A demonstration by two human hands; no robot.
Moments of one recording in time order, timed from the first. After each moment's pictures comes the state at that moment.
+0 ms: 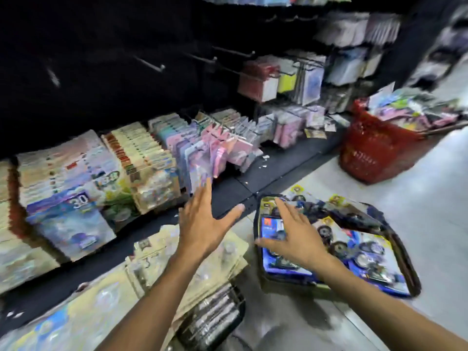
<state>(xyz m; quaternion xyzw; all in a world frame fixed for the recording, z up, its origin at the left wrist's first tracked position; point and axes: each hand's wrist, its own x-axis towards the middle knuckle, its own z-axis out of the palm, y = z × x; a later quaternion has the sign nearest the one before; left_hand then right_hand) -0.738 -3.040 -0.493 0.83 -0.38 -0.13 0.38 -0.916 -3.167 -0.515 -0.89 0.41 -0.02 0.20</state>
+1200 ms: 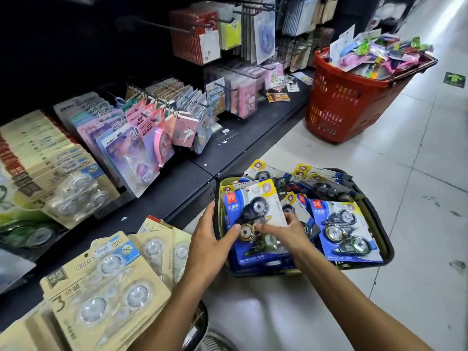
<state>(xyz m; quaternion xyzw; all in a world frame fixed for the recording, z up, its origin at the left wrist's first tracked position) -0.825 -3.117 -0.574 0.75 -0.32 -0.34 0.46 -0.978 -3.233 -0.615 -0.47 0.58 -0.22 0.63</state>
